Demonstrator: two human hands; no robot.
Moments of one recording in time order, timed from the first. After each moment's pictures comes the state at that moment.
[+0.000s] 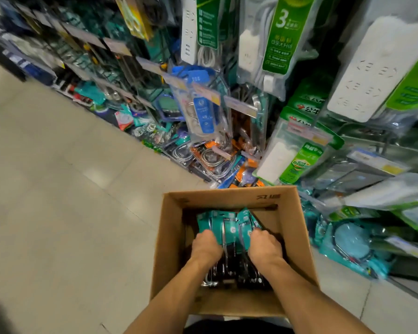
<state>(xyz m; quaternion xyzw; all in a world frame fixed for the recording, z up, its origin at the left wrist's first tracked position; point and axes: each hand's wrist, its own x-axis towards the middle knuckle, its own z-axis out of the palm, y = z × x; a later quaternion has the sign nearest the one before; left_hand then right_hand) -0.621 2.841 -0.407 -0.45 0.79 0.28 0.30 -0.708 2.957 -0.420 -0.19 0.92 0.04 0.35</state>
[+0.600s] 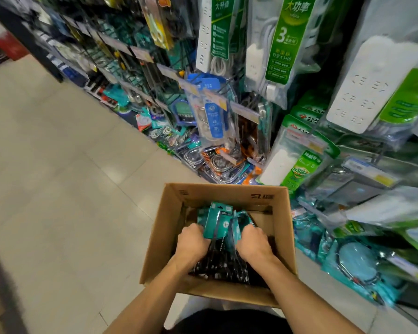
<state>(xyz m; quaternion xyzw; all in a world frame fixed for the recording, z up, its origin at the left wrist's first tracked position) -0.600 2.851 -0.364 -0.51 0.79 0.29 0.18 -0.710 2.965 -0.382 -0.22 0.89 -0.11 0.38</state>
